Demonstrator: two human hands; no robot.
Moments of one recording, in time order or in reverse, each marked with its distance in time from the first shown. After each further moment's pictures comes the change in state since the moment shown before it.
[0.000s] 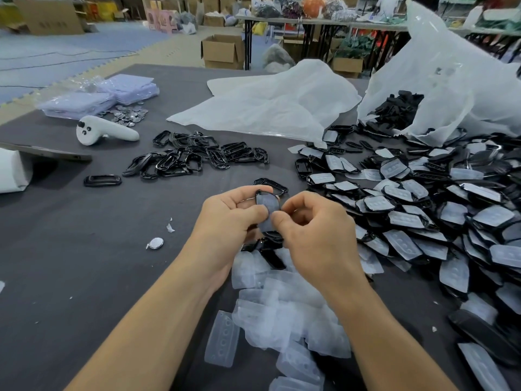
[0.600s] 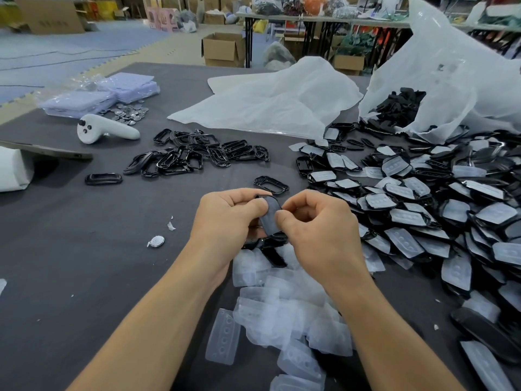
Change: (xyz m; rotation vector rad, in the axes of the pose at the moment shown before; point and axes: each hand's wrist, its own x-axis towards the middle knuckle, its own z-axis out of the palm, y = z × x) left_hand -0.001 0.002 0.003 0.070 0.121 0.015; right_hand 0.002 0.003 -0.002 0.027 -0.021 0.020
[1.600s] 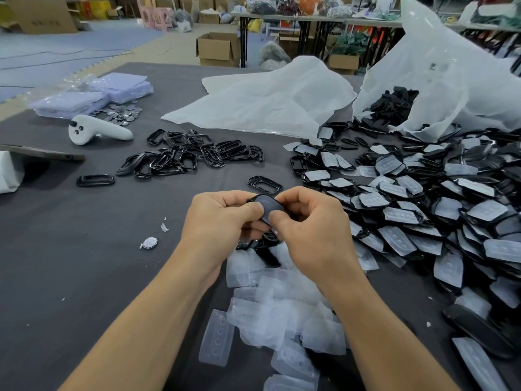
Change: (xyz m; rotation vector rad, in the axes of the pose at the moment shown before) left_hand -0.001 0.001 -0.004 0.053 -0.058 0.003; right_hand -0.001 -0.003 0.000 0.122 -0.049 -0.013
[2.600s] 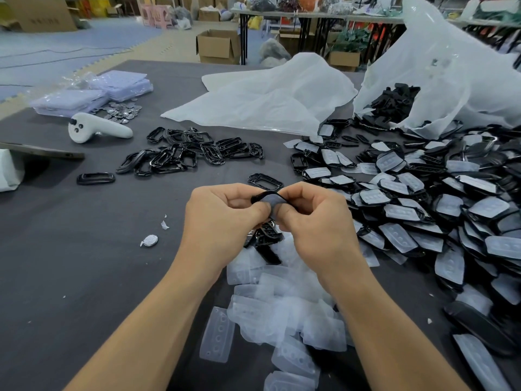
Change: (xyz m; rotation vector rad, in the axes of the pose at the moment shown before) left_hand -0.002 -0.004 0.002 0.121 0.046 0.222; right_hand 0.005 0.001 -0.003 0.154 -0.047 0.032
